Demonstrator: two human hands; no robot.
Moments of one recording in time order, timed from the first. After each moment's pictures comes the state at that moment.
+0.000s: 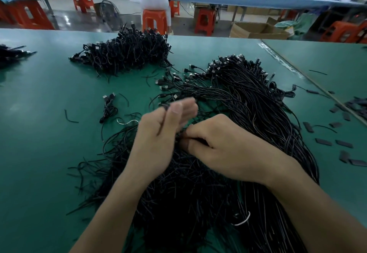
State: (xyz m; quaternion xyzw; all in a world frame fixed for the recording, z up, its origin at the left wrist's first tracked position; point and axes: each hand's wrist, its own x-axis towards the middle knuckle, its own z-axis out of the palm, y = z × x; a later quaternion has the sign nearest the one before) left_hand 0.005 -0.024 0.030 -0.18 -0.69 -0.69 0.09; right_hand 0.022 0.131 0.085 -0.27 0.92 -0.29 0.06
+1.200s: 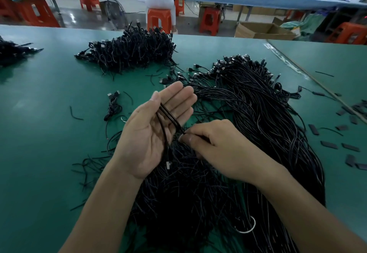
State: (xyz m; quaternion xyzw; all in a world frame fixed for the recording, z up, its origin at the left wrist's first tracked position) left_hand -0.006 -0.041 0.037 -0.17 -0.39 -0.90 -0.11; right_hand 0.015 0.128 0.057 -0.20 0.93 -0.32 0.04
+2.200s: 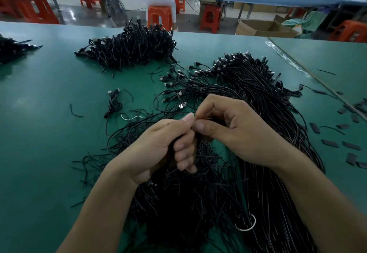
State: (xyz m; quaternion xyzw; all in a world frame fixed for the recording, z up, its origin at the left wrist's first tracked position) left_hand 0.007 -0.044 0.039 -0.20 -0.54 -0.76 -0.30; right_hand 0.003 0.149 0.071 -0.29 0.82 -0.49 0.02
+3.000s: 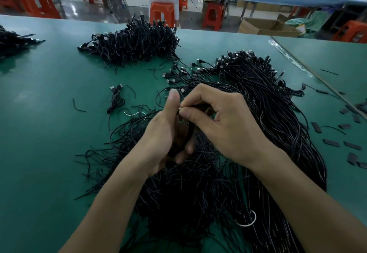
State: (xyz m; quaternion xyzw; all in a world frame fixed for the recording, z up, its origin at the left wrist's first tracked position) left_hand 0.006 -0.035 0.035 -0.09 -0.66 -0.73 -0.16; right_hand 0.010 0.115 0.077 -0.28 0.85 -0.42 -0.12
